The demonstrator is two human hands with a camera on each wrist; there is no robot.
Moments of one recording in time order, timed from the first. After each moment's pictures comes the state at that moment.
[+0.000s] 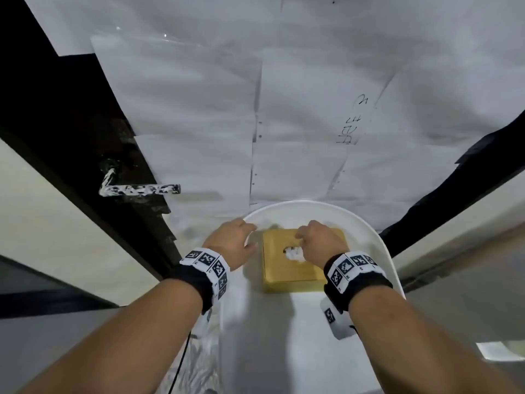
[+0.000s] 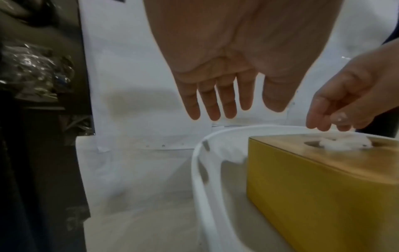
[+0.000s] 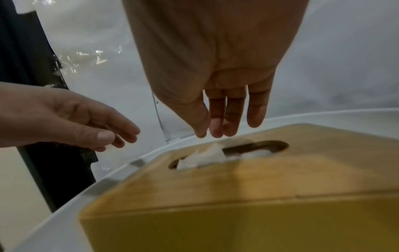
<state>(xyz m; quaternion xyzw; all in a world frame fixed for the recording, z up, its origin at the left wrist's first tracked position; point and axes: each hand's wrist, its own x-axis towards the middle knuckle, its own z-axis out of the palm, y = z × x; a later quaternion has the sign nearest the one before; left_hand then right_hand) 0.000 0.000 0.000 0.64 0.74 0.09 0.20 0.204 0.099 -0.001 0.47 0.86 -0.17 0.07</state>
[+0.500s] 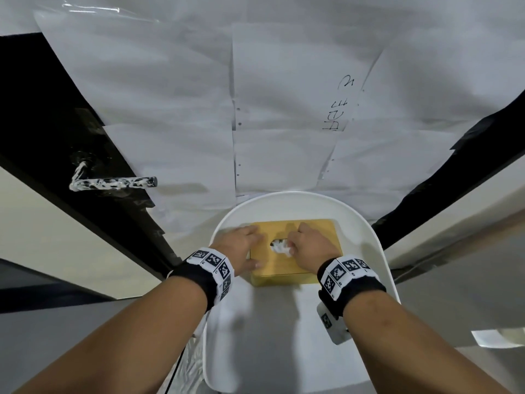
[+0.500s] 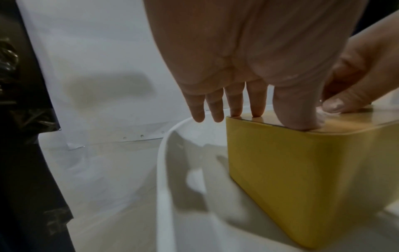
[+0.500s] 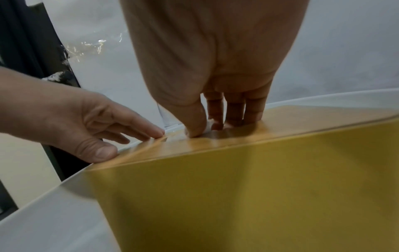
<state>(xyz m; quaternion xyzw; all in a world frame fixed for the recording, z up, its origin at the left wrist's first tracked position) 0.032 0.013 -0.035 0.68 0.69 -0.01 0.24 0.225 0.093 -0.019 0.45 0.86 -0.21 0.10</state>
